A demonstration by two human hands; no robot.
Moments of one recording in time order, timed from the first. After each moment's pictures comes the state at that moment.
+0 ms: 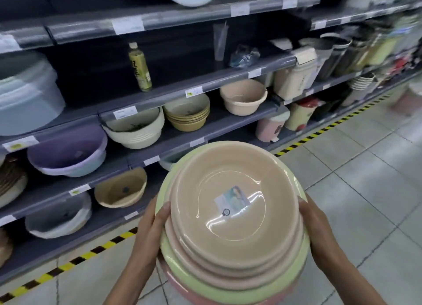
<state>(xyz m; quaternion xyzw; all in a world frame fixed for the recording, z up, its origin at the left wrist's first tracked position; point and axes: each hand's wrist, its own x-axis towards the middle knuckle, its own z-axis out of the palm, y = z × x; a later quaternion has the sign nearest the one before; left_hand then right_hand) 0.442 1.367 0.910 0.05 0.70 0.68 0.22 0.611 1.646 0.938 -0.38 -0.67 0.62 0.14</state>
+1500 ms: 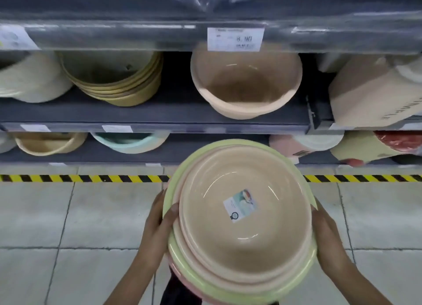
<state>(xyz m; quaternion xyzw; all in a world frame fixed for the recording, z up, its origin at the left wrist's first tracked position) 0.201 2.046 0.646 -0.21 0.71 0.66 0.15 0.216 2.370 0.666 -0.32 -0.71 0.62 -0.13</state>
